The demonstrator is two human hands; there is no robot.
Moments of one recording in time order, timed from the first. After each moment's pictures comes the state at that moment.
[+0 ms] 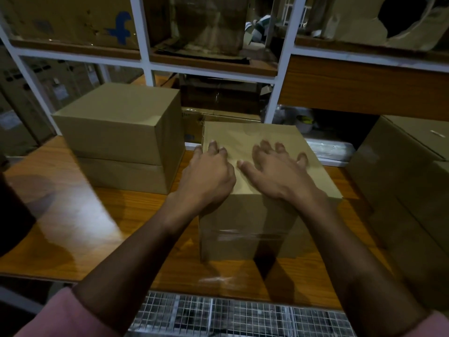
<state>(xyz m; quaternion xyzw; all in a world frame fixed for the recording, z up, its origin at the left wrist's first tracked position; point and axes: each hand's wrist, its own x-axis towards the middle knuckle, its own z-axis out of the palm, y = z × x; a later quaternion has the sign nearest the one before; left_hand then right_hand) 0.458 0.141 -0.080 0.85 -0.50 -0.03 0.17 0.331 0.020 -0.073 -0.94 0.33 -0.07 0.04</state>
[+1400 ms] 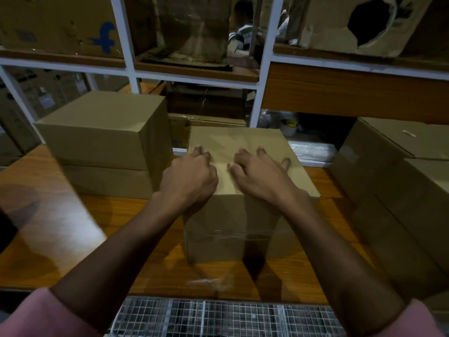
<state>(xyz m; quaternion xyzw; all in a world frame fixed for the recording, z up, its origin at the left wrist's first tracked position) 0.457 0.138 -0.082 0.85 -0.50 0.03 0.14 0.321 0.029 -0.066 -0.94 0.33 -0.09 0.07</state>
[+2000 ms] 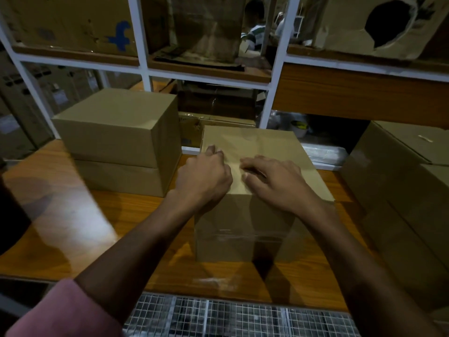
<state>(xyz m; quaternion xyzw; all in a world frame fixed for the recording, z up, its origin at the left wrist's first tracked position) 0.452 0.134 -0.081 0.85 -0.50 0.03 0.17 0.298 0.029 -0.069 -0.95 0.25 -0.14 0.11</state>
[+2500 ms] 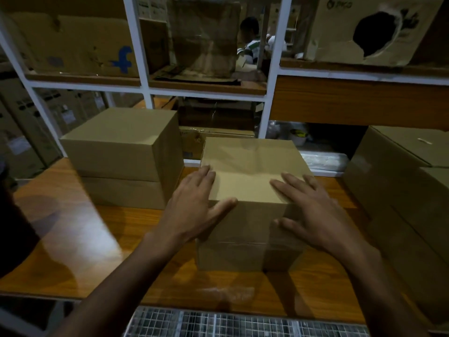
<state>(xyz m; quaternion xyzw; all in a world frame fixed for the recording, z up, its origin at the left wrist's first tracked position) 0.446 0.178 -0.098 0.81 -0.54 0.01 0.22 0.226 0.032 -0.074 -0.93 0.35 -0.04 0.07</state>
